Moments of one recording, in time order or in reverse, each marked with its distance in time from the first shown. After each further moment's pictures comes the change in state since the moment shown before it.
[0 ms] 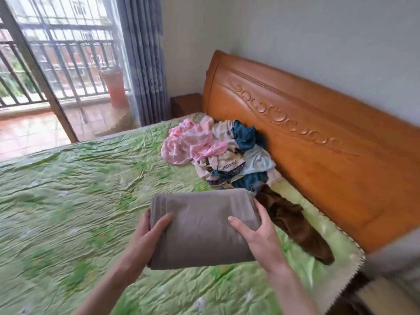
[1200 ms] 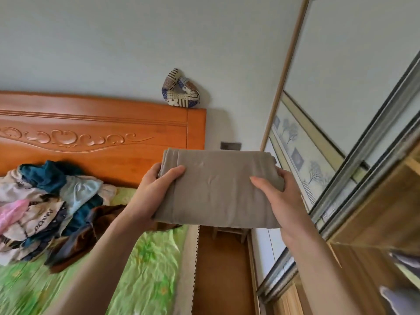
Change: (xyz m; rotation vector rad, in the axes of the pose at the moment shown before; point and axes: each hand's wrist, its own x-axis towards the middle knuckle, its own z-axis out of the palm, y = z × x) left_hand -0.172 0.104 0.428 0.148 -0.990 0.107; right_hand -0.283 -0.023 -0.355 0.329 1.071 0.031
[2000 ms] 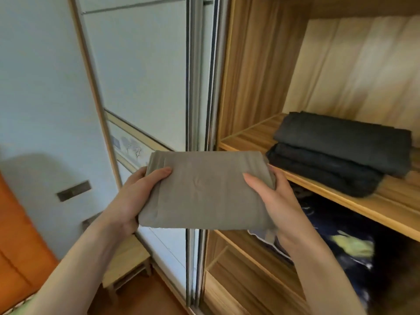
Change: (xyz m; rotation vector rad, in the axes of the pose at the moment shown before) left_hand 0.063 0.039 0.241 0.105 -0.868 -0.119; right_hand -0.070 -0.043 -0.144 0.040 0.783 -0.003
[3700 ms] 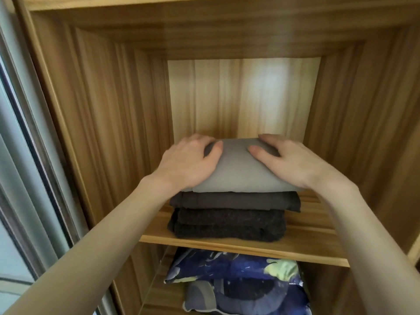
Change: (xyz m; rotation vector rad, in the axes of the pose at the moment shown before) left_hand 0.142 0.117 0.329 0.994 -0.555 1.000; right_hand 0.091 -0.130 -0.203 -1.136 0.506 -0.143
